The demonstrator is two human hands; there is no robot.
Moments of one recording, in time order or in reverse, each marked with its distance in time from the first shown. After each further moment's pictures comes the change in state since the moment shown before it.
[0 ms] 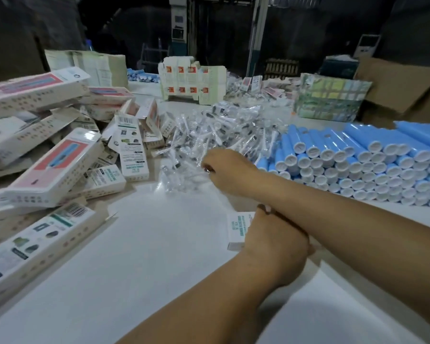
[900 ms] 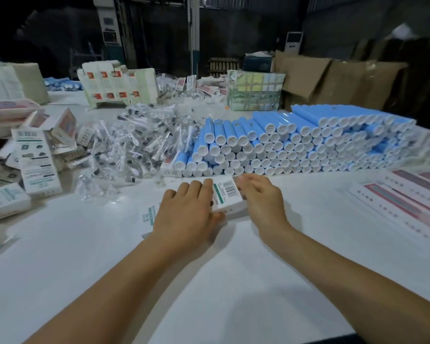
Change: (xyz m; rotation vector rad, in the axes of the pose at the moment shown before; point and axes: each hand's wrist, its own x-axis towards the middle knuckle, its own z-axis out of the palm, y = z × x) left_hand 0.008 0.001 -0.003 -0.071 0.127 -0.160; right_hand -0.196 0.071 0.009 1.123 0.767 0.837
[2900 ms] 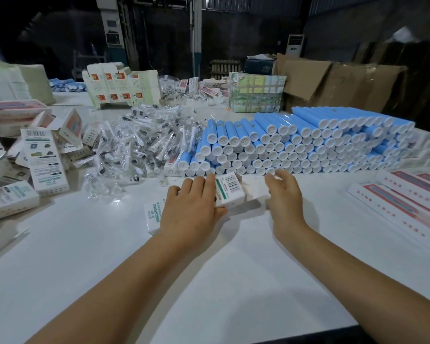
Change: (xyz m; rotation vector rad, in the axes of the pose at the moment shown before) left_hand 0.001 0.004 0.004 0.088 0.049 -0.023; right_hand 0.007 0.002 -0.020 0.109 0.189 0.079
